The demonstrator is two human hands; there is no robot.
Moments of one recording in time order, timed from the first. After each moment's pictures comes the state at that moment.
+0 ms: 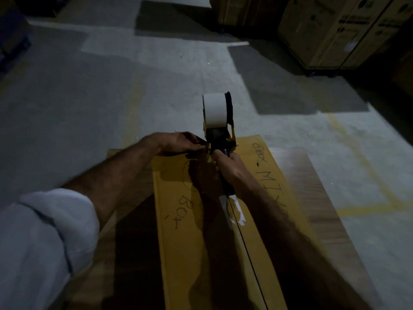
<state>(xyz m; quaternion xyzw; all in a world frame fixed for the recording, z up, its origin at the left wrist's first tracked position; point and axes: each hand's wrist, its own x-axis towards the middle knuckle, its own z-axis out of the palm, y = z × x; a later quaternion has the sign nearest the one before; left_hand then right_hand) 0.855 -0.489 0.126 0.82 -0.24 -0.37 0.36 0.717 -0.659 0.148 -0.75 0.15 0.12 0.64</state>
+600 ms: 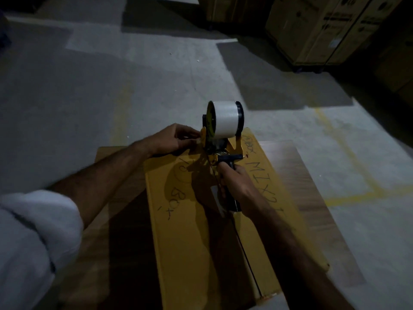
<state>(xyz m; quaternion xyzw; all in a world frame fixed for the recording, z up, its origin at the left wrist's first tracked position) 0.840 -0.482 0.104 0.80 -0.24 -0.25 0.48 0.648 -0.677 0.152 -0.76 0.17 0.12 0.62</state>
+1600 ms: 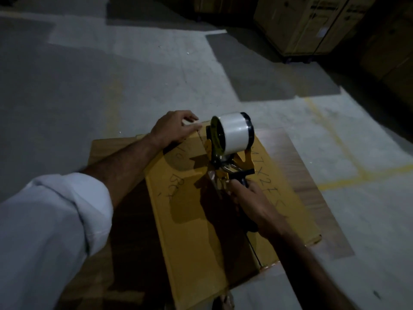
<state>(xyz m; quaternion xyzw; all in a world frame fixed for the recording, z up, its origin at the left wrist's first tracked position) 0.816 -0.509 0.113 0.91 -0.25 -0.03 0.34 0.560 -0.684 0.155 -0.75 0.15 0.13 0.64</state>
